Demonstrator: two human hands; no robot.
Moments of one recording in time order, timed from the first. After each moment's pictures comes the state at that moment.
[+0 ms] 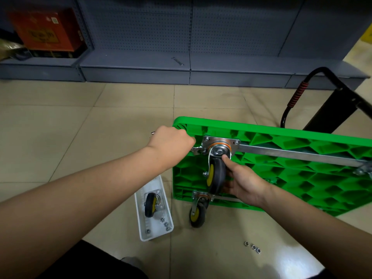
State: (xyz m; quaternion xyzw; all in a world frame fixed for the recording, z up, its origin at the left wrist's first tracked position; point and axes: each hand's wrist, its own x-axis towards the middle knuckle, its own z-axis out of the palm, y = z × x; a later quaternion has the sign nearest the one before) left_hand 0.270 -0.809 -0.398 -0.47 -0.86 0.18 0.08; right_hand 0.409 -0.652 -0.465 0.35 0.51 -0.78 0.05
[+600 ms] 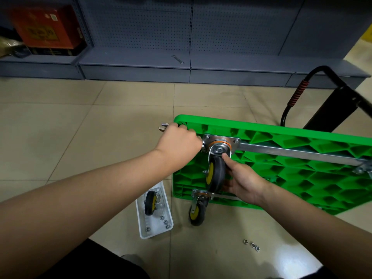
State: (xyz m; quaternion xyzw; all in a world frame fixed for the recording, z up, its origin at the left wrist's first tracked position) left_hand 0.288 -0.800 -0.399 -0.50 -0.84 0.17 0.16; right_hand 0.408 -0.652 -0.466 0.36 0.51 -0.78 0.05
